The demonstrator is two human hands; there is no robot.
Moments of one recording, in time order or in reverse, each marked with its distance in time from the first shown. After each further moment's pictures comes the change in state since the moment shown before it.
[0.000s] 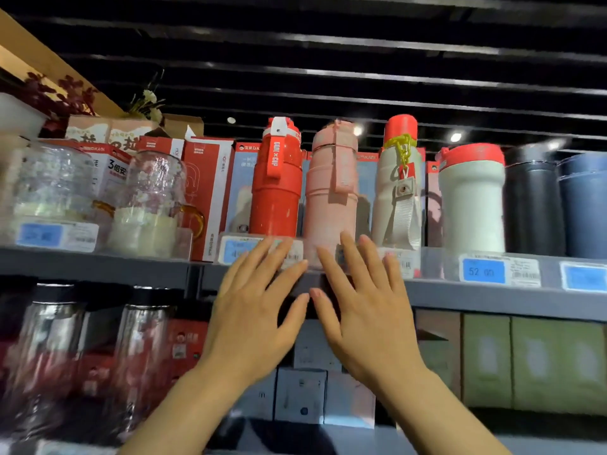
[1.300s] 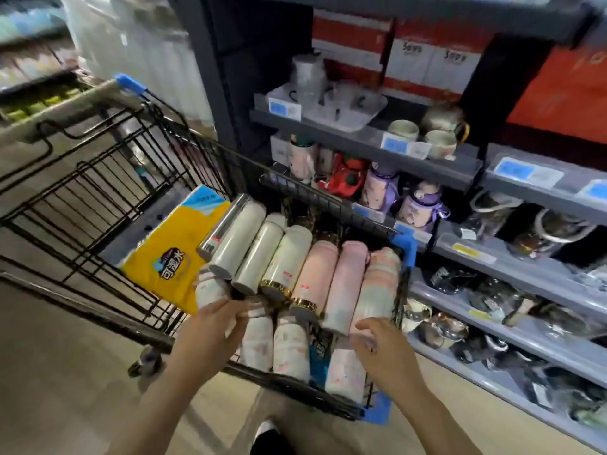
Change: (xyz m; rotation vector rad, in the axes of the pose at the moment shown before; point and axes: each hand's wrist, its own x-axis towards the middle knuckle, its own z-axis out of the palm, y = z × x) left_hand -0.573 -0.001 -0.488 0.236 -0.948 -0.959; right_hand -0.491 -0.399 -0.156 0.860 -1.371 0.320
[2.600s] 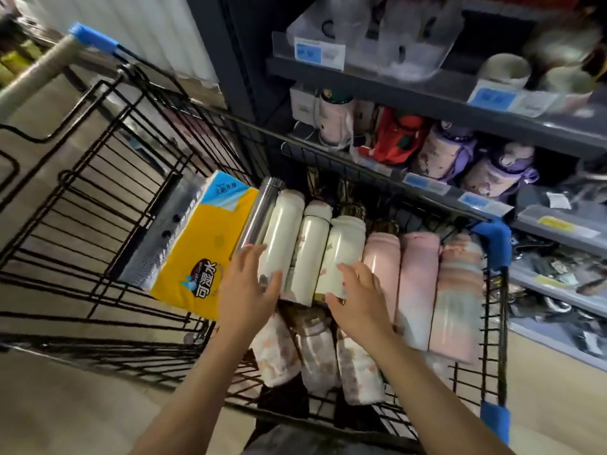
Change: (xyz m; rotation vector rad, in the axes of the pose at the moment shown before) left_hand 0.132 -0.095 0.023 -0.152 -0.006 -0.206; right_hand 0.150 -0.108 0.106 0.020 -0.129 0.146
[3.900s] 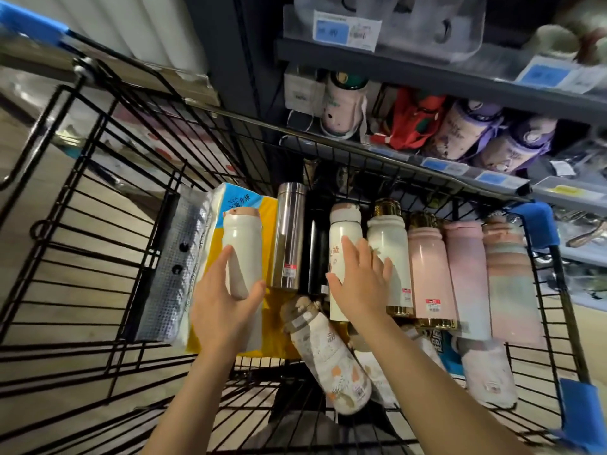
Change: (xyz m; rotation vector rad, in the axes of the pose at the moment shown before) left_hand 0.080 -0.118 -0.051 -0.100 -0.056 -0.095; right_hand 0.084 -0.087 0.077 -0.329 0.187 0.291
